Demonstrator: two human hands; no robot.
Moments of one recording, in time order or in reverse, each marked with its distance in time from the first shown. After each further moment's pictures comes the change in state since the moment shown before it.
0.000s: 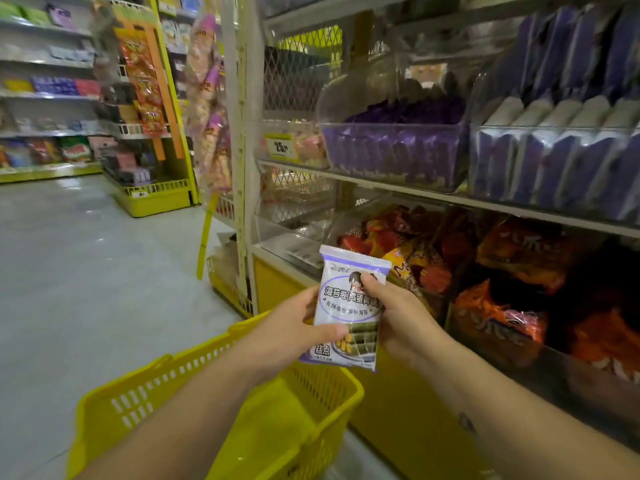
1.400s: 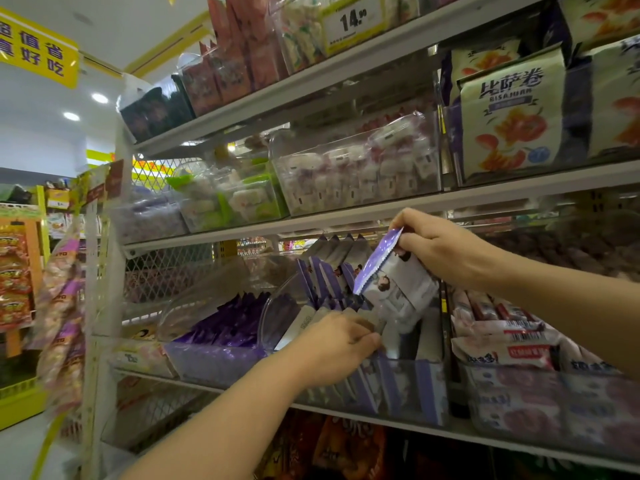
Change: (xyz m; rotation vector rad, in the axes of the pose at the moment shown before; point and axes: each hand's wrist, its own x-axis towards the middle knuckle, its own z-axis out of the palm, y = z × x) left_hand 0.113 0.258 0.214 1.092 -0.259 0.721; right_hand -0.136 -0.370 -0.122 -1.311 0.344 -0.846
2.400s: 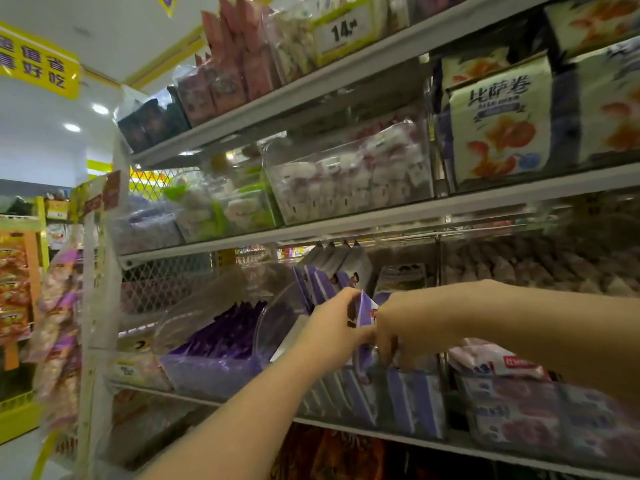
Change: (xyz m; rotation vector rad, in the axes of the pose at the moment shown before) left_hand 0.020 0.009 -0.001 -0.299 0.287 -0.194; right_hand -0.002 -0.001 0.033 -0.773 -0.876 -0.204
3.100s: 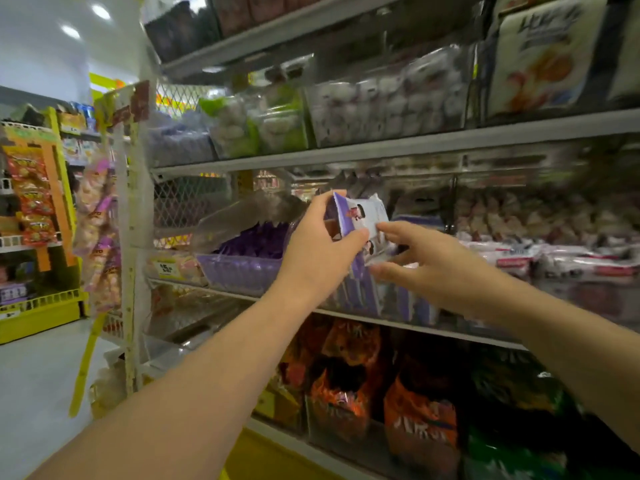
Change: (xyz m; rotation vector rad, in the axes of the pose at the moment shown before) left_hand -0.097 0.024 -0.036 -0.408 0.331 0.072; right_hand -0.046 -0.082 0.037 0.736 0.676 0.245
